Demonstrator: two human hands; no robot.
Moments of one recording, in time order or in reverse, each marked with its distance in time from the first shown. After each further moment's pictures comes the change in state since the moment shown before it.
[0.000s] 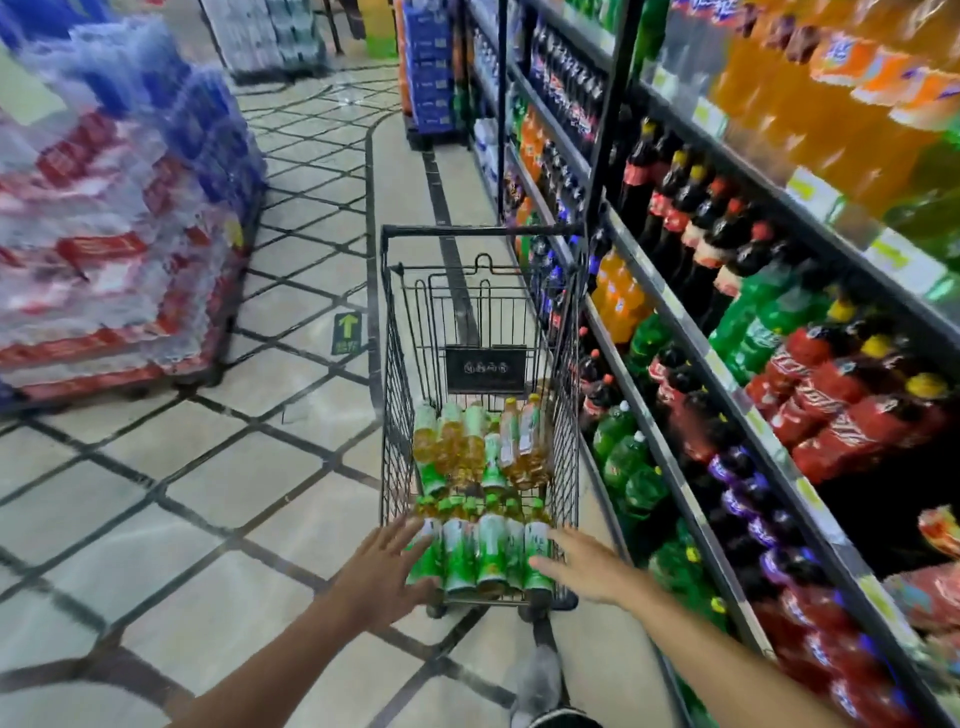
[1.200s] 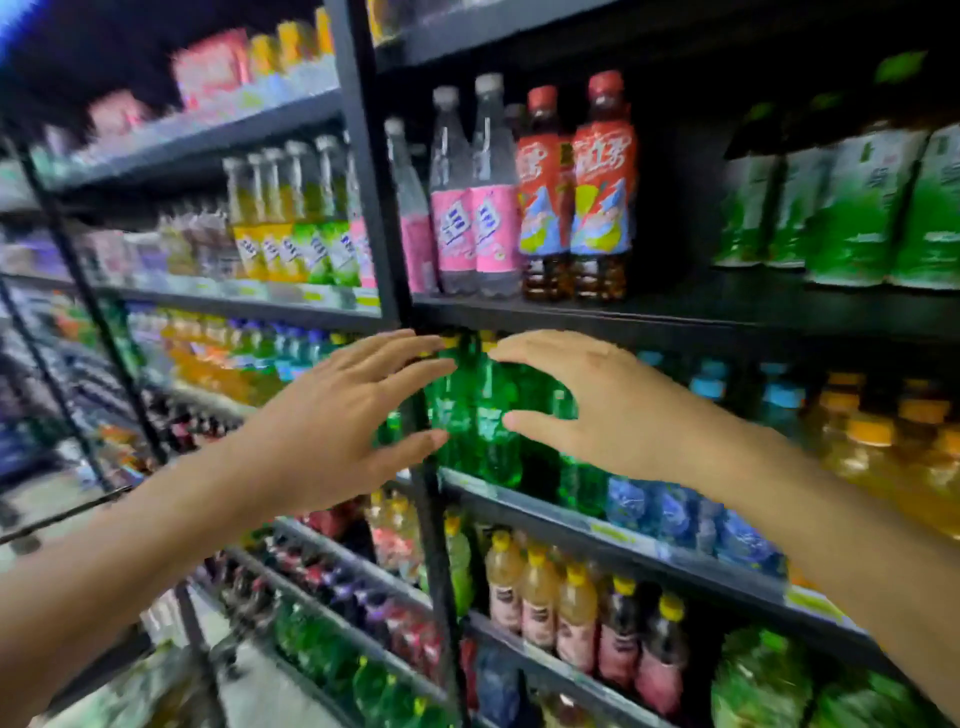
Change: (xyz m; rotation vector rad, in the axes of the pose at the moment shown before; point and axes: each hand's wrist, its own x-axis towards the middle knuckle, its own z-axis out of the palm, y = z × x) left_hand -0.446 0.579 -0.194 0.480 0.960 1.285; right_hand -0.819 0.110 0.011 -0.380 1.355 0.072
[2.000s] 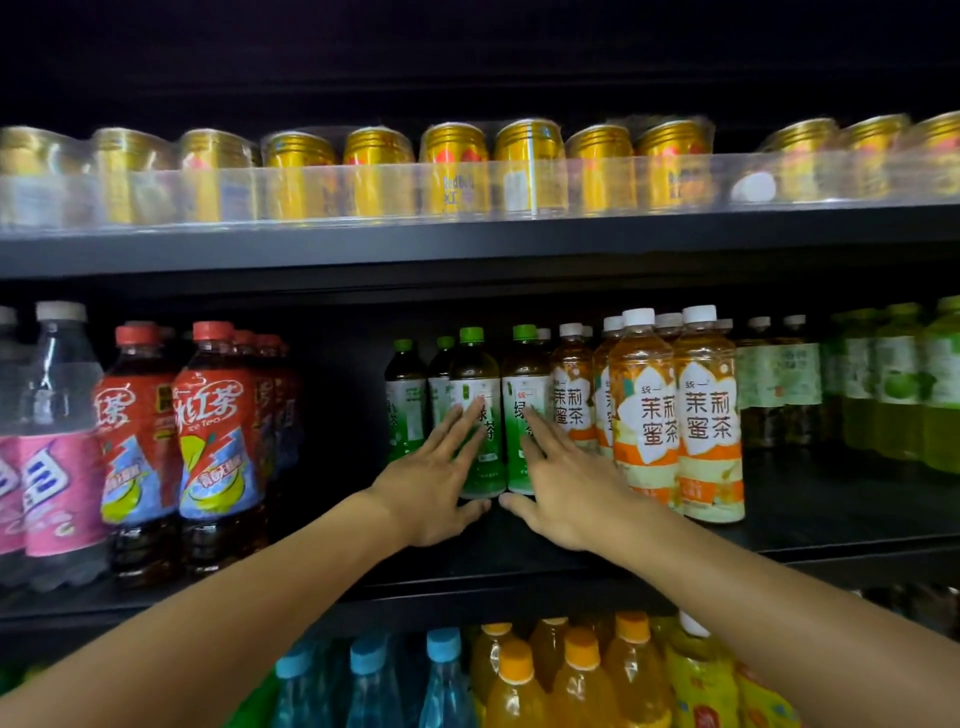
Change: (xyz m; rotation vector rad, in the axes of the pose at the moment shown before) left_hand 0.382 0.188 0.035 -0.145 0.076 0.346; right_hand -0.077 0.197 -0.165 -0.706 -0.024 0.797
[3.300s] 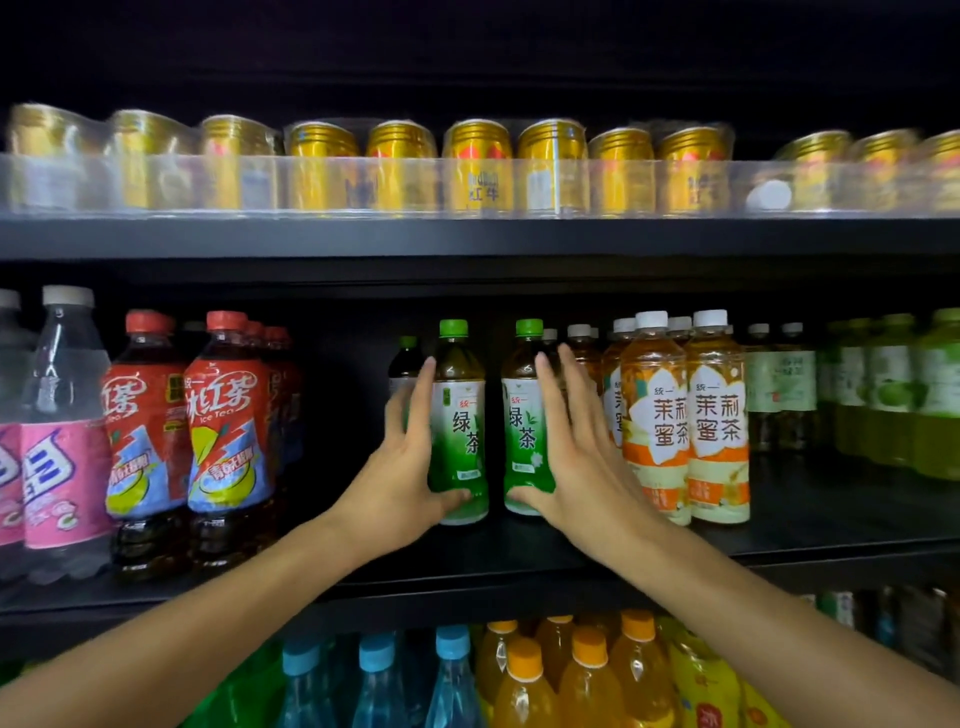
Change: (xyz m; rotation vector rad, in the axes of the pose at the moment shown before) left_hand -0.047 -0.010 -0.016 -0.672 0.322 -0.133; right_hand -0.016 -0.011 0.000 0.263 0.527 -0.071
